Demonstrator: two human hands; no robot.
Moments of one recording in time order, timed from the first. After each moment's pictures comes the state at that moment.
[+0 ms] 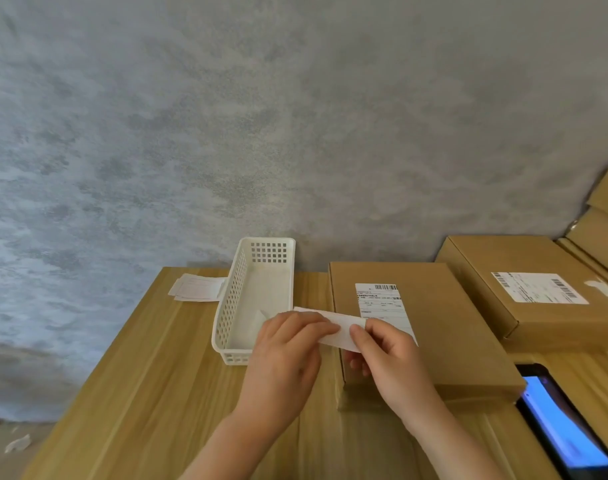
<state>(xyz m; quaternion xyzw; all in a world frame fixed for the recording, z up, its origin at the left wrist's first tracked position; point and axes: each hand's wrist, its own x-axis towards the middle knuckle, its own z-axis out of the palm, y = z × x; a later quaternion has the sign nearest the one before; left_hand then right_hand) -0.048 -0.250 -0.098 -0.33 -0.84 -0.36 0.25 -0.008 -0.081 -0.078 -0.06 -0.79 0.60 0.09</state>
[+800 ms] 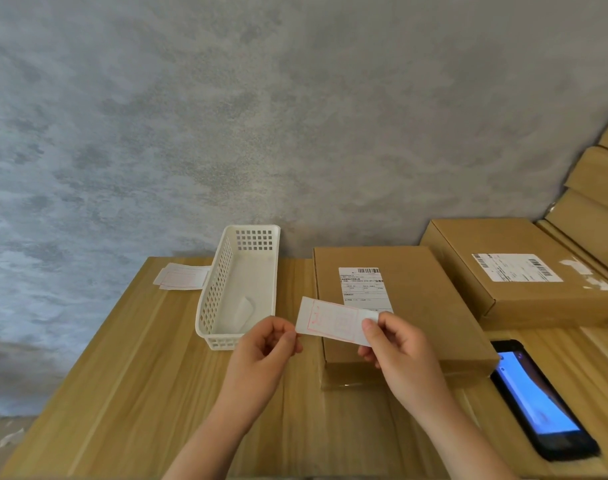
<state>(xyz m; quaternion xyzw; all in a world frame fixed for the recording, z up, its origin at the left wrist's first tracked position) -0.021 -0.246 -0.091 -0.05 -0.76 -0.64 -0.05 0.019 -0.053 -0.086 -0.08 -0.79 0.59 0.11</state>
